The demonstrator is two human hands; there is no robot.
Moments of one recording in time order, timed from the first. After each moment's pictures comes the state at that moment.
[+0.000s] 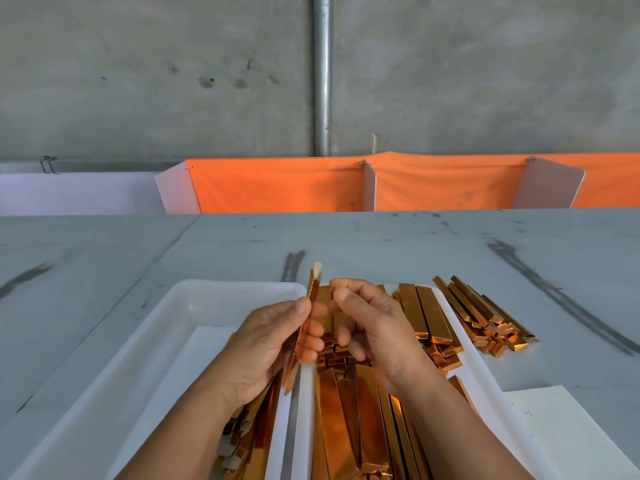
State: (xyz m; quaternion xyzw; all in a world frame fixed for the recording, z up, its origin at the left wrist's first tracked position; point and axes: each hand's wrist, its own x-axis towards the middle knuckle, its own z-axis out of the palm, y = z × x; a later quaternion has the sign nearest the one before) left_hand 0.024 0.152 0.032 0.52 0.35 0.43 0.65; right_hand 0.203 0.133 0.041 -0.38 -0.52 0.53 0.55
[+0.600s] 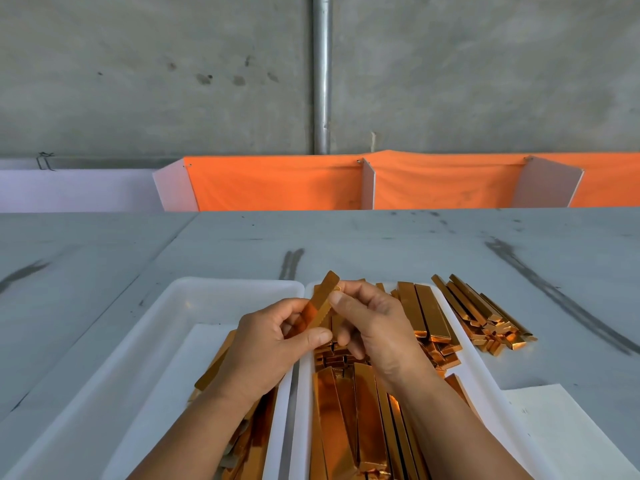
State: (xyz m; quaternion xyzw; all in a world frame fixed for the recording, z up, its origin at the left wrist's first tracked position) left_hand 0.030 0.147 0.021 0.70 0.46 0.44 0.33; right_hand 0.202 0.136 0.036 -0.41 -0.52 0.50 0.56
